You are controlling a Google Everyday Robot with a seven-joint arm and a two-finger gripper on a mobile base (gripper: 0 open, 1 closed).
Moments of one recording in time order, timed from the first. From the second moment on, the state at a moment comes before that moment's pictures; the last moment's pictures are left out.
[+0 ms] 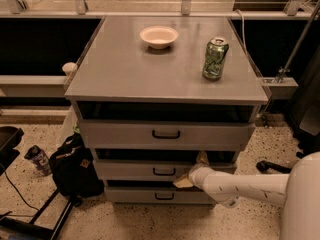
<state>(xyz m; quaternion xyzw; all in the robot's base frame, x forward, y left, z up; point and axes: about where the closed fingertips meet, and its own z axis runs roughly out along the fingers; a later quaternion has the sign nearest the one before) 0.642 -0.149 0.412 -0.40 0.81 -0.06 0.43</state>
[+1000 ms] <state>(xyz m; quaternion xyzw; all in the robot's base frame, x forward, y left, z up) 0.642 -0.149 0.412 -0.40 0.81 -0.06 0.43</state>
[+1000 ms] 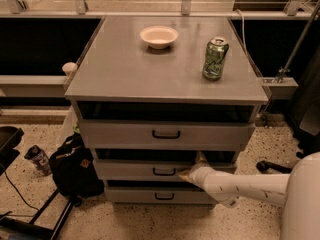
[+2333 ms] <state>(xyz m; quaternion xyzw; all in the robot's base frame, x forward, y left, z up) 0.642 -0.152 0.421 -0.40 0.81 -0.06 0.43</state>
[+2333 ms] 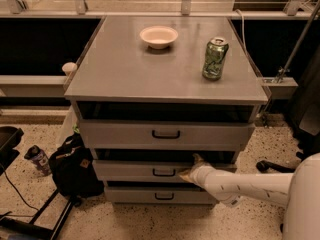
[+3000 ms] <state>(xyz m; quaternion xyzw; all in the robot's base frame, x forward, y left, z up) 0.628 -0.151 0.426 -0.39 0.81 -0.06 0.43</state>
